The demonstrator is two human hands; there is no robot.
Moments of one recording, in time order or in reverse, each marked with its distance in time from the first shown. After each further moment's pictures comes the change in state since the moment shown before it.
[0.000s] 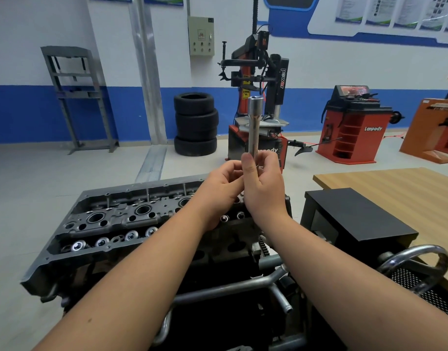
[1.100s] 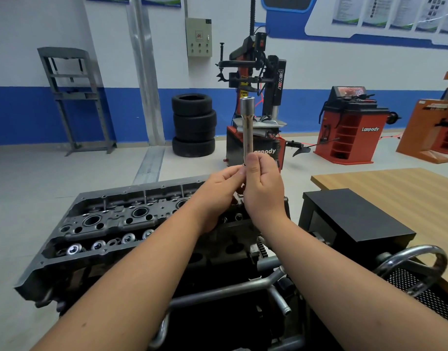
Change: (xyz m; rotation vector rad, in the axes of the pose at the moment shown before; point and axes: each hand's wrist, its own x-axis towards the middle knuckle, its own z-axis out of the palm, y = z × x) left_hand -0.003 0.005 0.003 -0.028 -0.025 -0.035; right_hand 0.002 0.001 0.000 -0.002 0.028 -0.060
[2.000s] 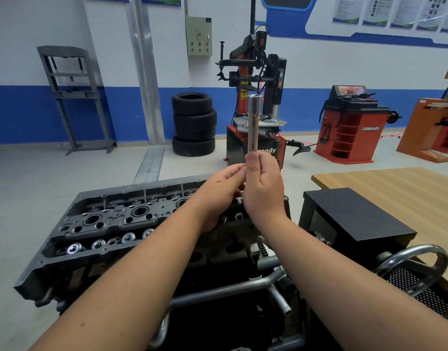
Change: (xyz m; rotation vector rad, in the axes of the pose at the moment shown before) left_hand 0.002 -0.002 -0.002 -0.040 -0.061 -0.015; right_hand -0.001 0.000 0.001 -0.016 0.008 -0.006
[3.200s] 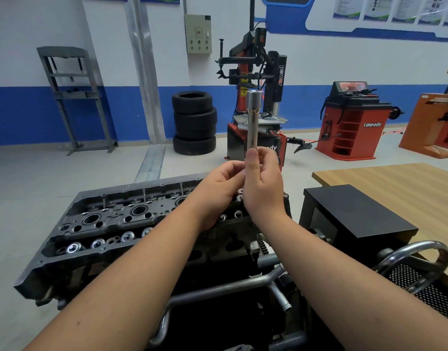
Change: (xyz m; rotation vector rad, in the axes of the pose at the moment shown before) left_hand -0.006 0.006 0.004 -0.001 0.039 0.011; right_hand -0.002 -0.001 -0.001 0.061 0.012 0.058
